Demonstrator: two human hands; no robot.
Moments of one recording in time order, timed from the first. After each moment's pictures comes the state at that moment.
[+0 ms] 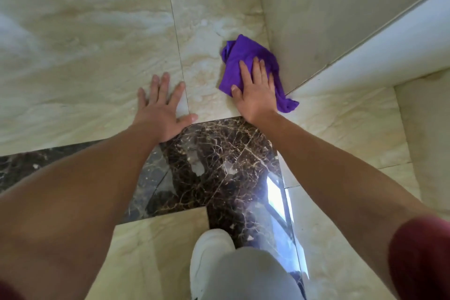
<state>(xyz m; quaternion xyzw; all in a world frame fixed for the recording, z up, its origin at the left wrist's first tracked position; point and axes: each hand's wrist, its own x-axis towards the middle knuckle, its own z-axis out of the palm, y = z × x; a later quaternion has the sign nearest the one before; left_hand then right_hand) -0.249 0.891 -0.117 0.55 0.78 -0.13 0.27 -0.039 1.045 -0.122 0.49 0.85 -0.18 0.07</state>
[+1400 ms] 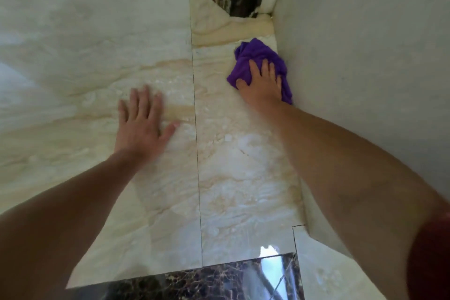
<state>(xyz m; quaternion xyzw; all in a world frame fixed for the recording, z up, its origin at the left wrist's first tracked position) -0.429 1.051 -0.157 0.50 0.86 0.03 0.08 -0.250 1.307 -0.125 0.53 0.83 -0.17 0.07</state>
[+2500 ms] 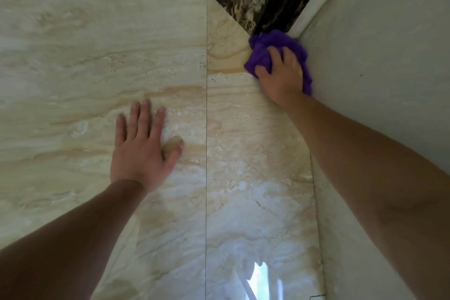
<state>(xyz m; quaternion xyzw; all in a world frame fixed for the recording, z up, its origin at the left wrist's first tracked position) -0.458 1.078 -0.174 0.47 0.88 0.03 0.02 -0.322 1.407 -0.129 0.50 0.85 -0.14 0.01</state>
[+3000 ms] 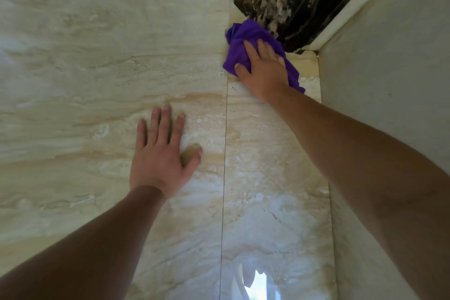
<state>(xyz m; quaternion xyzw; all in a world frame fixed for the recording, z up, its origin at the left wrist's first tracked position) -0.458 1.080 -0.167 0.46 0.88 0.04 0.05 -0.407 1.385 -0.129 0.38 0.92 -0.07 0.09</state>
